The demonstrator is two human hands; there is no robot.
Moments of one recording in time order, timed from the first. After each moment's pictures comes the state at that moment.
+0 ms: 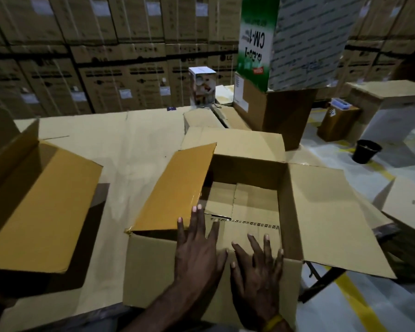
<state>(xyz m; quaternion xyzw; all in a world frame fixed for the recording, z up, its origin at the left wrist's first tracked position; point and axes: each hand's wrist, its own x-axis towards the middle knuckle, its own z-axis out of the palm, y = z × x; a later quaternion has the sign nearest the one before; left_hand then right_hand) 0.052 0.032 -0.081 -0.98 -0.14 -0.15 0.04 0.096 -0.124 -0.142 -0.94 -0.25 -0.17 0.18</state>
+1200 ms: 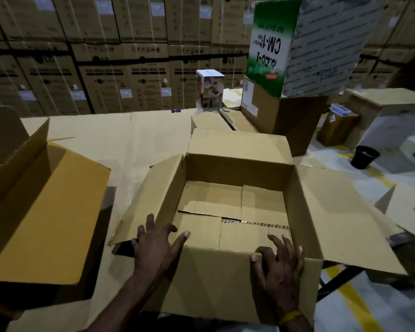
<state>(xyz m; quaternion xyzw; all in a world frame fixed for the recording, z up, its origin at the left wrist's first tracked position) 0.030 0.172 -0.088 -0.94 -0.31 -0.01 -0.16 0.128 -0.106 -0.143 -0.93 -0.21 -0.21 0.23</state>
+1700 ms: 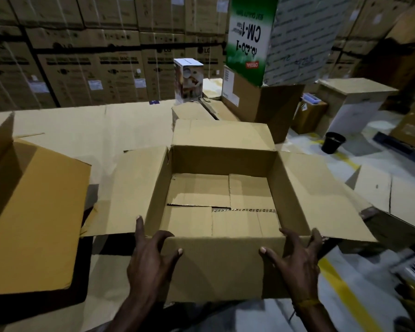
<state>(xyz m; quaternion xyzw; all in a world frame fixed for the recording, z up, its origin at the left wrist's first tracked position) -0.006 0.149 -0.092 -0.90 -0.30 -0.12 -0.30 0.116 -0.147 -0.123 -0.95 0.01 -0.10 0.29</state>
